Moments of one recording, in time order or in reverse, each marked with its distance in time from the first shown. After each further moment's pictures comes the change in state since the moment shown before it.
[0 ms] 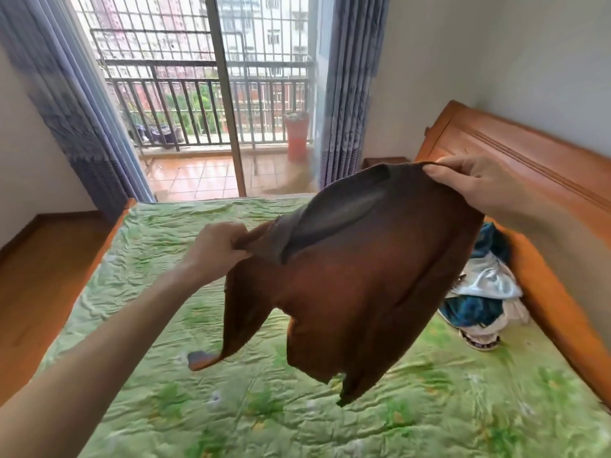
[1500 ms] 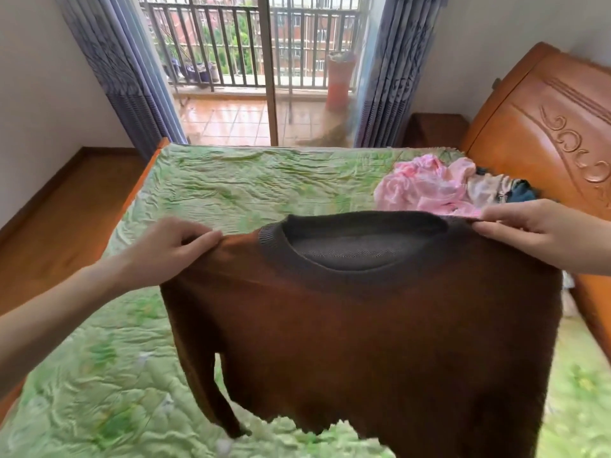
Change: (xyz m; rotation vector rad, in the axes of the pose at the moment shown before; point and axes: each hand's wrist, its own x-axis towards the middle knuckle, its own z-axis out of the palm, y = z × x) left_hand -0.094 -0.050 -0.030 -0.260 -0.186 -0.037; right_hand -0.038 0.048 0.025 -0.263 -0.509 0.012
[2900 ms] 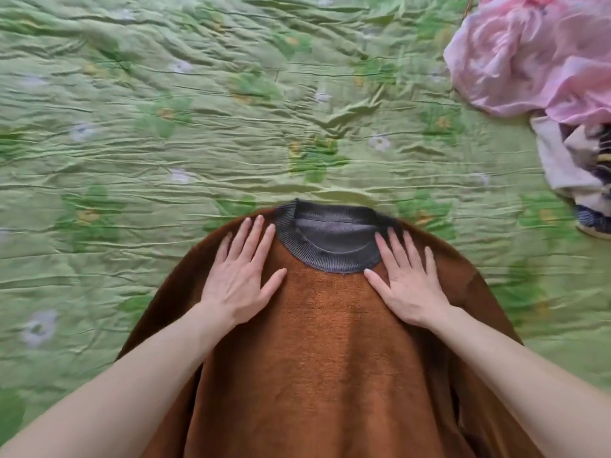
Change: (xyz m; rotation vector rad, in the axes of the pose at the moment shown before) left_hand 0.228 -0.452 0.501 0.555 -0.221 -0.197; right_hand 0.361 0.395 0.561 -0.418 -0.205 0.394
